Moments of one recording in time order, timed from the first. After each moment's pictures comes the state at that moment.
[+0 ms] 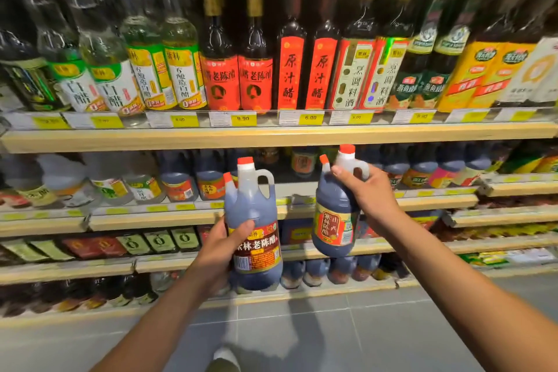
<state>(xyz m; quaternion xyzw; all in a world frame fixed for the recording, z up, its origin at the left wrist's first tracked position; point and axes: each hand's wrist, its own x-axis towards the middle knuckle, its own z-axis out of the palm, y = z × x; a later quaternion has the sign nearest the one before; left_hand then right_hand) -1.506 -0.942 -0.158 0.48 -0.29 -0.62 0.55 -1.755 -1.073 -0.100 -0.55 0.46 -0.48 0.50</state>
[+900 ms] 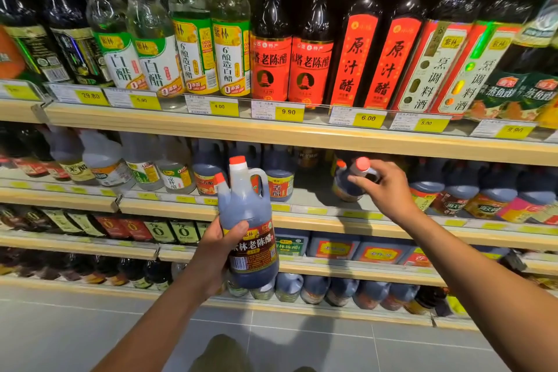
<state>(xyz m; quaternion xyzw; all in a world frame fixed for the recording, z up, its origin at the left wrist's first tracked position) -1.452 -0.959 -0.211 0.51 -0.27 -0.55 0.61 -1.725 -1.189 -0.182 -0.81 0.43 -0.36 0.20</state>
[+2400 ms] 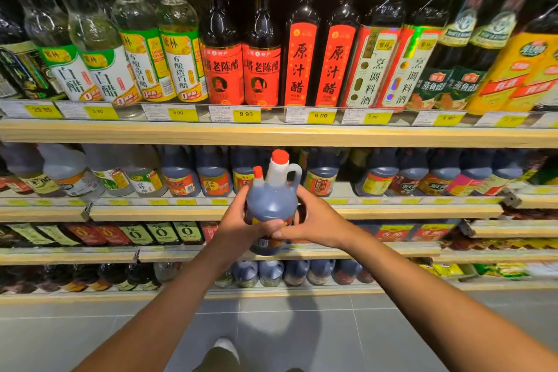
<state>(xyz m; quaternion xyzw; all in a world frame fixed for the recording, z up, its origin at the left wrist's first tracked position) -1.519 -1.001 -0.167 0.49 -0.42 -0.54 0.55 -1.700 -1.088 -0.157 -0.77 0.35 -0.18 0.50</state>
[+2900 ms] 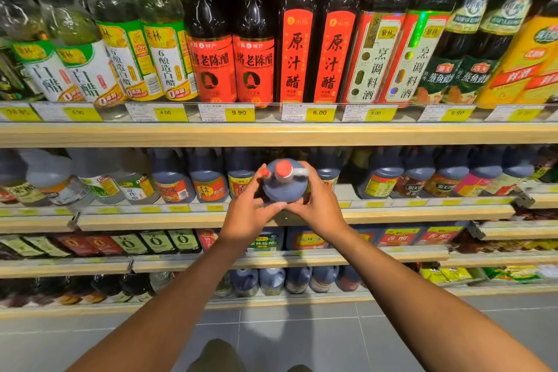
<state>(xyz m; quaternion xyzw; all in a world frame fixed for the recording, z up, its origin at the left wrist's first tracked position) -1.516 -1.070 -0.212 0.60 -0.51 -0.37 0.48 -1.687 -1.133 -0.203 -0.77 0.42 -0.34 0.34</state>
